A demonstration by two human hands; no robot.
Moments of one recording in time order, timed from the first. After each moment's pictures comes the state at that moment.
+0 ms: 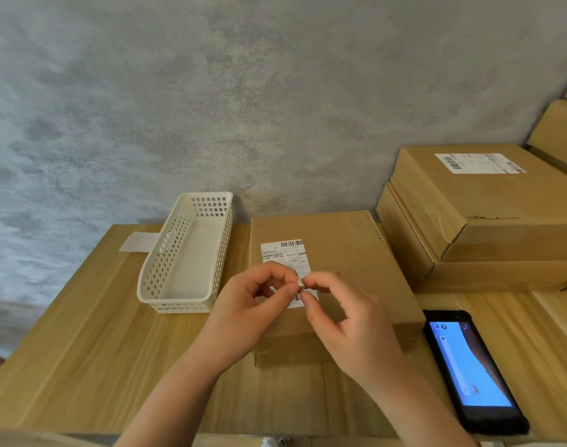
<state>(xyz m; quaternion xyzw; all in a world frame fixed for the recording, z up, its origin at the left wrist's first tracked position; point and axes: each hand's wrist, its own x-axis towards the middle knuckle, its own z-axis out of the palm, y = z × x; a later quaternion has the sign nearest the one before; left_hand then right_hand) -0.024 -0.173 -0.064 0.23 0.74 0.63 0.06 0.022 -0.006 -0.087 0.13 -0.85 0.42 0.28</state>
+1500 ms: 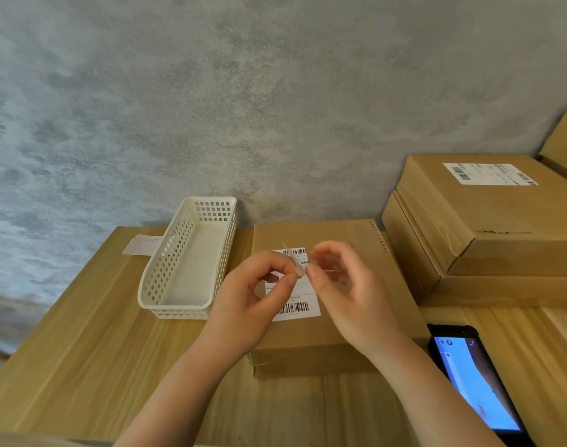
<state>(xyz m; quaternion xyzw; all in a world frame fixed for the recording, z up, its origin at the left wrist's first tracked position) -0.042 -0.165 -0.063 0.26 0.77 0.57 -0.08 -0.013 0.008 -0.068 0.07 -0.82 0.54 0.15</state>
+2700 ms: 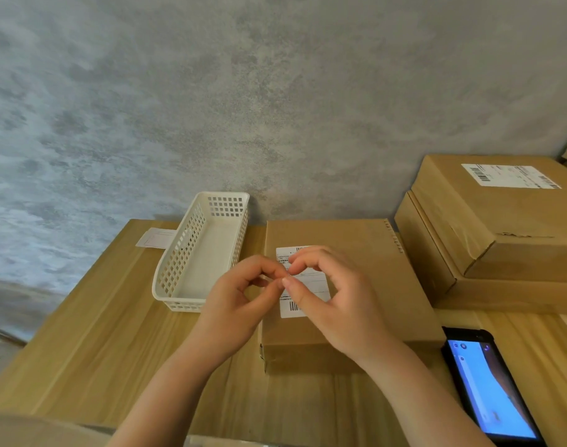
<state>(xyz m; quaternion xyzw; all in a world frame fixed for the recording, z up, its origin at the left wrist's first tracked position) -0.042 -0.195 -0.070 0.25 0.77 0.59 -0.06 -0.019 -0.023 -0.064 0.17 -0.83 0.49 0.20</state>
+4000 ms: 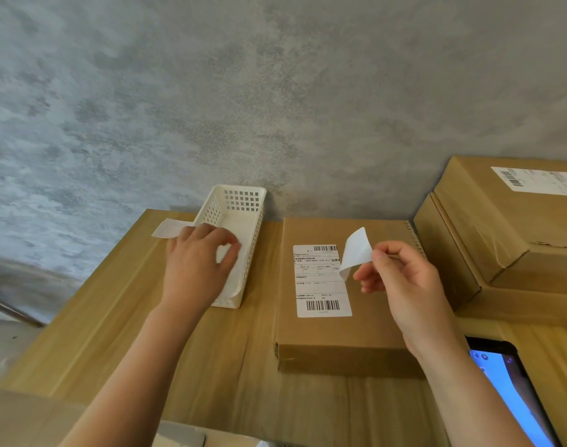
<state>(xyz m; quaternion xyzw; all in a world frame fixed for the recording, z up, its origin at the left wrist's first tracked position) -0.104 -0.257 -0.087 0.07 0.96 0.18 -0.22 -0.027 0.014 -0.069 -0.06 -0.74 0.65 0.16</state>
